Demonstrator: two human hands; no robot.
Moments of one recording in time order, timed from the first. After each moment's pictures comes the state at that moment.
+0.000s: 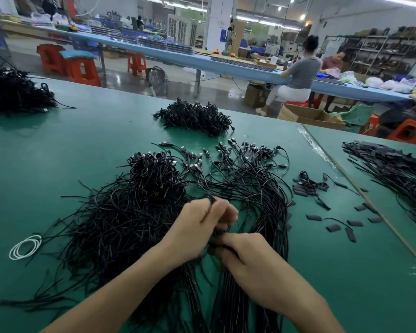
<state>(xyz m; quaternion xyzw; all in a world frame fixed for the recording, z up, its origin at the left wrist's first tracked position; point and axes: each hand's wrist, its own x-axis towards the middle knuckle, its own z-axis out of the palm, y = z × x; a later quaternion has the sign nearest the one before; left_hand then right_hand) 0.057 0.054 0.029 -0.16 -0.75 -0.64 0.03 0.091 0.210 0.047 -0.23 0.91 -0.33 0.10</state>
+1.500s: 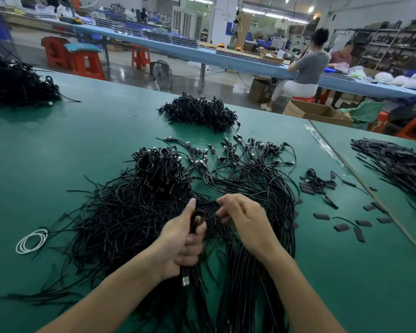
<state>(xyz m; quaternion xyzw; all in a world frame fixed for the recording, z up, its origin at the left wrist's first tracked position) 0.060 0.028 -0.005 0.15 -0.53 -0.82 -0.19 0.028 0.191 0.019 -0.13 0.85 -0.51 0.00</state>
